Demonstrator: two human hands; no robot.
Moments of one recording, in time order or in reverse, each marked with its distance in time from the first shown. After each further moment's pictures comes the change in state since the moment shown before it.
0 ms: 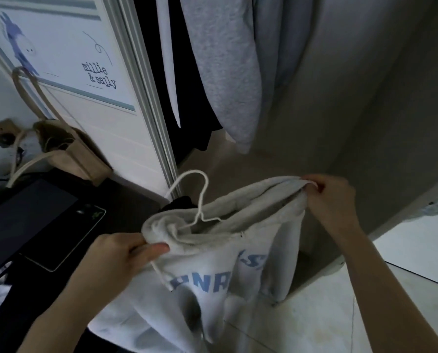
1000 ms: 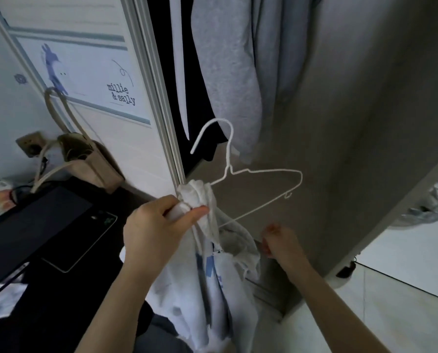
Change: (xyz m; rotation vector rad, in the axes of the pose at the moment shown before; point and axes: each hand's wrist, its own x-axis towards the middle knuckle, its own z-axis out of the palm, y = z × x) left_hand 0.021 0.068 0.012 -0.109 0.386 -0.087; right_hand -0.069 -0.004 0.069 0.348 -0.379 0.493
